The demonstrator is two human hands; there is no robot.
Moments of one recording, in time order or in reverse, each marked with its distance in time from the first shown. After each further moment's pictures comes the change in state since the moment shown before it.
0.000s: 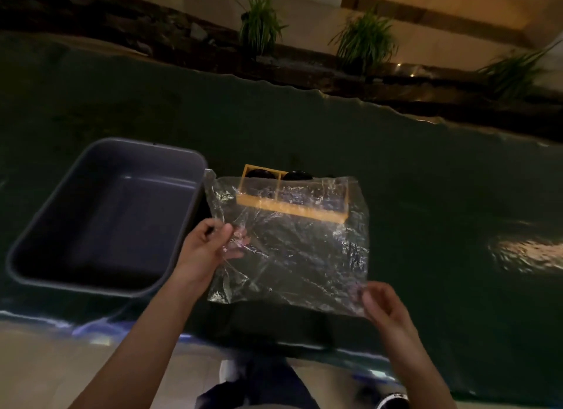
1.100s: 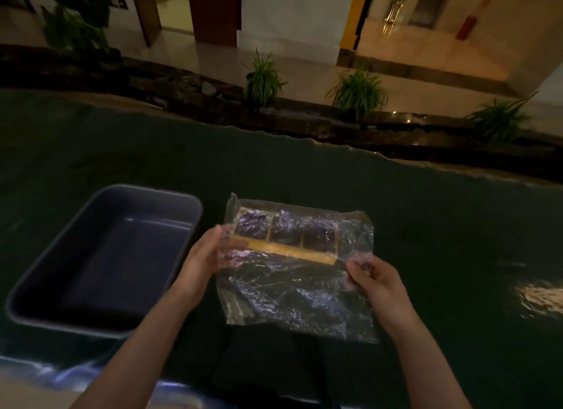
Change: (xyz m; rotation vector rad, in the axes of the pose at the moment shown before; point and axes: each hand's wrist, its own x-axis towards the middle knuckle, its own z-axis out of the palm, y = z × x) left_hand 0.020 0.040 0.038 0.231 -0.172 0.130; right_hand 0.069 -0.115 -0.014 0.033 -0.075 -0.175
